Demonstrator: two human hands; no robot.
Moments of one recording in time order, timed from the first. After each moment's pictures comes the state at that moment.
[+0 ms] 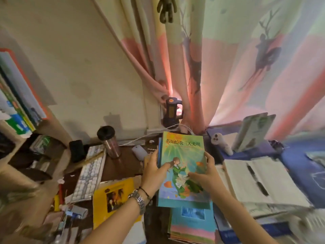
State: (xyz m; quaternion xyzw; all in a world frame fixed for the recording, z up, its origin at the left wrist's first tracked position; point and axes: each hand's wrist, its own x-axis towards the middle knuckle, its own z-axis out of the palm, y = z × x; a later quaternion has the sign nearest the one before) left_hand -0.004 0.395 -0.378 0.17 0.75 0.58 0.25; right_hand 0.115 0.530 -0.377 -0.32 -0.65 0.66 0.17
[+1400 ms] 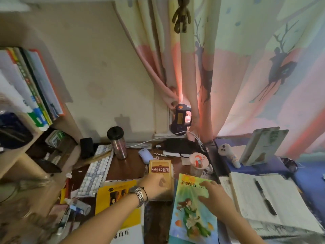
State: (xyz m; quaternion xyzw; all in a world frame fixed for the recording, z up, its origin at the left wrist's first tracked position) left_hand -0.027 0.376 -0.398 0.34 0.90 0.15 0.25; right_hand 0.136 0.548 -0.396 -0.27 -0.93 0.22 -0.10
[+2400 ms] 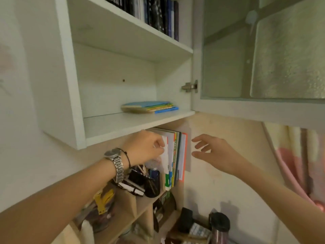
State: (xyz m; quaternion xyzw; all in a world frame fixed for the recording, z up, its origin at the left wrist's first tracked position) left_hand -0.087 0.089 -0.032 0.13 0.96 0.11 -0.20; right_hand -0.112 0.322 -0.052 0.25 -0.91 0.30 0.16
